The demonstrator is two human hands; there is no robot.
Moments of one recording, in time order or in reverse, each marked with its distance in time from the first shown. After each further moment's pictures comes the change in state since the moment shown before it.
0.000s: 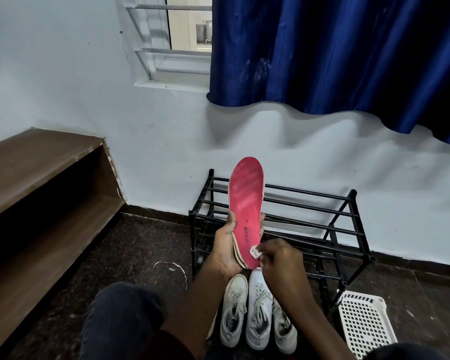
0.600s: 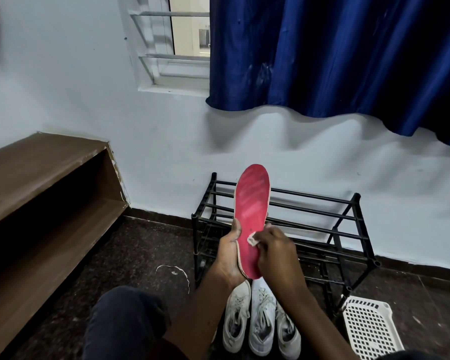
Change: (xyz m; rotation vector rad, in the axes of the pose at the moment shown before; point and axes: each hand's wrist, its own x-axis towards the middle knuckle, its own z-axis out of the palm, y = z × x) left_hand -0.009 -0.004 0.003 -0.005 -0.004 -0.050; right_hand 0.019 -0.012 0.007 -0.076 0.034 -0.114
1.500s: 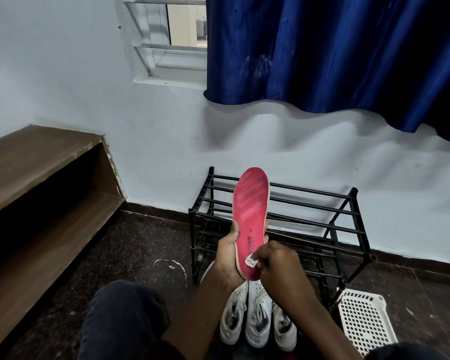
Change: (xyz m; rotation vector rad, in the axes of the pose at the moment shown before) left_hand 0.005 -0.013 -0.010 -0.042 0.008 -0.016; right_hand -0.022 0.008 -0.012 0.009 -0.218 0.055
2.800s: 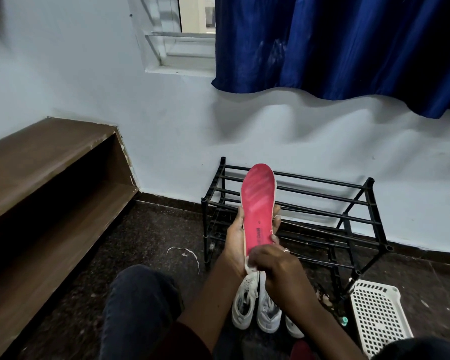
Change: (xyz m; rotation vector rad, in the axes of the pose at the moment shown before) left_hand -0.001 0.003 -0.007 -0.049 -0.166 -0.019; right_hand -0.019 0.004 0.022 0.014 0.038 -0.408
